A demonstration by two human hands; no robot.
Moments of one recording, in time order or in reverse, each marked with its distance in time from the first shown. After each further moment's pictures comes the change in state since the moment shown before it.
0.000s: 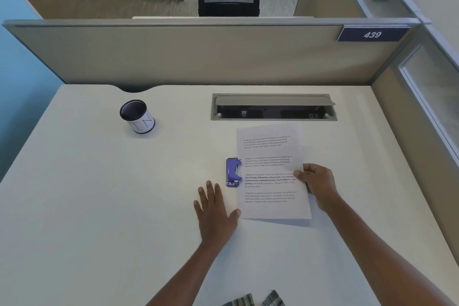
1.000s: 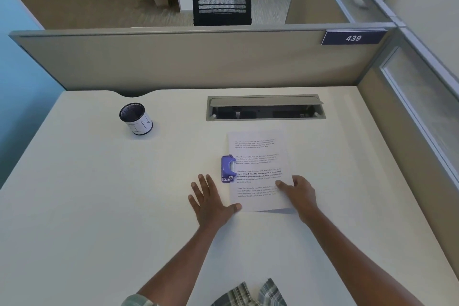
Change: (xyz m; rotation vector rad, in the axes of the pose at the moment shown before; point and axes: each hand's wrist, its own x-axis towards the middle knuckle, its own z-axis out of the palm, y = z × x) left_hand 0.010 0.006 -0.002 -0.036 -0.062 -0.084; right_hand -0.056 0.029 0.025 -0.266 0.112 -0.030
